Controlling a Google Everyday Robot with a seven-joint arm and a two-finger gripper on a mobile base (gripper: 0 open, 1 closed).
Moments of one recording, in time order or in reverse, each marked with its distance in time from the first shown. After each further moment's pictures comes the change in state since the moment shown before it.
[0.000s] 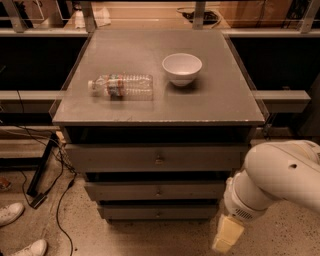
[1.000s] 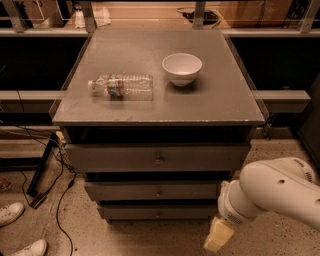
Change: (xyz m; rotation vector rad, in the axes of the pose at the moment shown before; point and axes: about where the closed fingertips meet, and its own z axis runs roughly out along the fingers) arm -0.004 -0.011 0.044 0.052 -0.063 0.024
